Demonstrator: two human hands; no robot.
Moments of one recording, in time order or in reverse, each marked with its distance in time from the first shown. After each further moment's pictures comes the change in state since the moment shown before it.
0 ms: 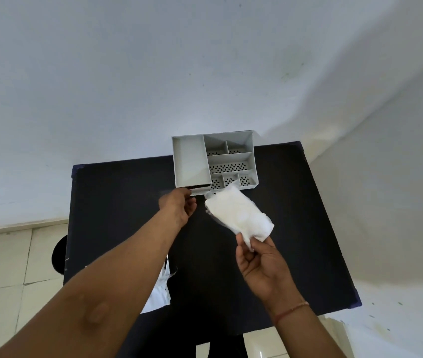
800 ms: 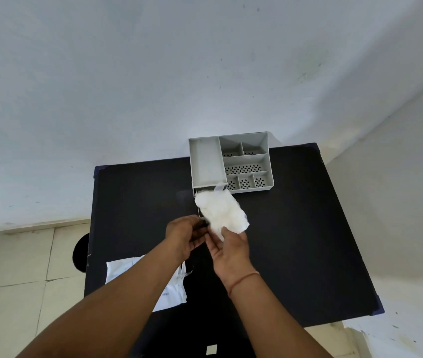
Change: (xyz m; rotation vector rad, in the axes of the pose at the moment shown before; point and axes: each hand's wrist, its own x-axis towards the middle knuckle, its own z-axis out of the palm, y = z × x) left_hand -0.017 -0.047 -0.066 0.066 -0.080 -0.001; right_hand 0.051 0.083 0.071 -0.016 0.133 -0.038
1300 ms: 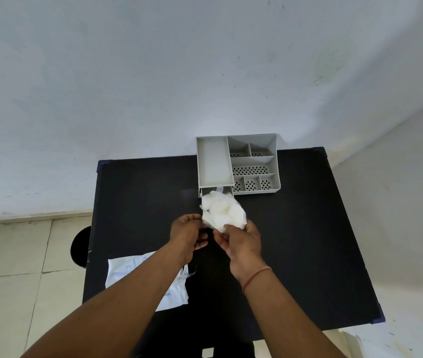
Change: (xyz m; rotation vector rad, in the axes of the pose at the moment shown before) left_hand 0.006 -0.002 -0.009 0.174 -0.032 0.085; right_hand 0.015 -0.016 0.005 -0.374 0.031 -0.170
